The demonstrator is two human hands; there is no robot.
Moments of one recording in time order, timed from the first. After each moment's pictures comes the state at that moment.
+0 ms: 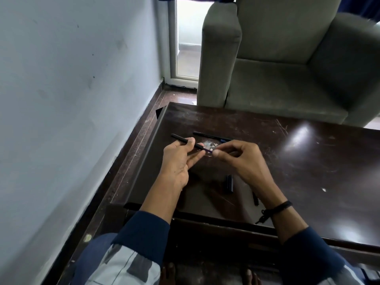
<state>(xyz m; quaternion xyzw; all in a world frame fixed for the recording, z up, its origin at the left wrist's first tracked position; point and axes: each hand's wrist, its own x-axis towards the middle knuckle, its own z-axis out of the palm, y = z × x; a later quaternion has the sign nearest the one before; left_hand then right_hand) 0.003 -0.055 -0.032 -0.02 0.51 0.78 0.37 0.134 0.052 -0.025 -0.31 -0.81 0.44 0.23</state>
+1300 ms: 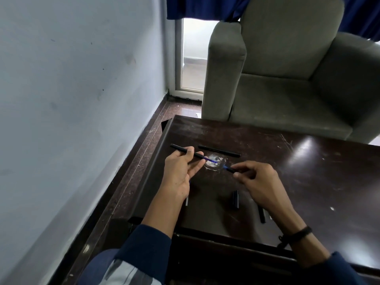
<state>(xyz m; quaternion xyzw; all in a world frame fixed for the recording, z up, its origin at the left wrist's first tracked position) -0.011 -0.059 -0.028 -0.03 0.49 0.79 0.36 0.150 0.061 -0.028 -0.38 -0.83 0.37 0.18</state>
